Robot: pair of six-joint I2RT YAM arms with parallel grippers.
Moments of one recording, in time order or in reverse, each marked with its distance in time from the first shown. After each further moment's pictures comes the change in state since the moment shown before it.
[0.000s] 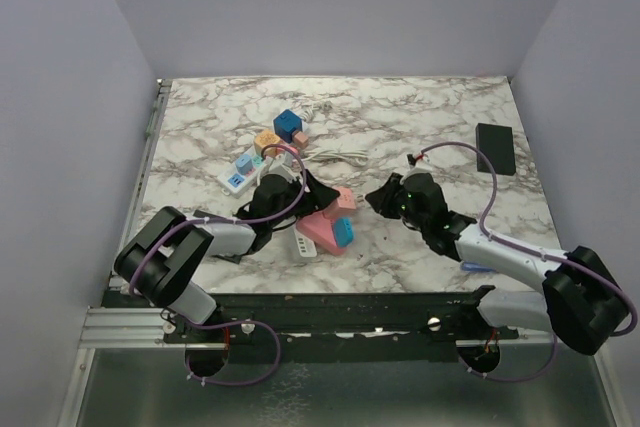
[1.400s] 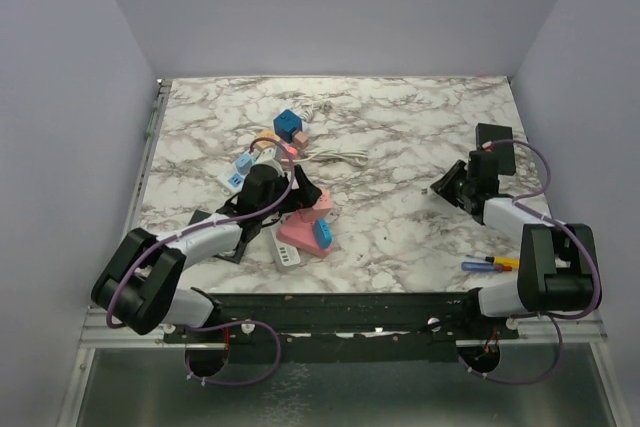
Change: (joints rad) left arm 0.074 -0.172 0.058 -0.395 -0.070 0.212; right arm -0.658 0.187 0.067 -0.161 -0.231 -0.082
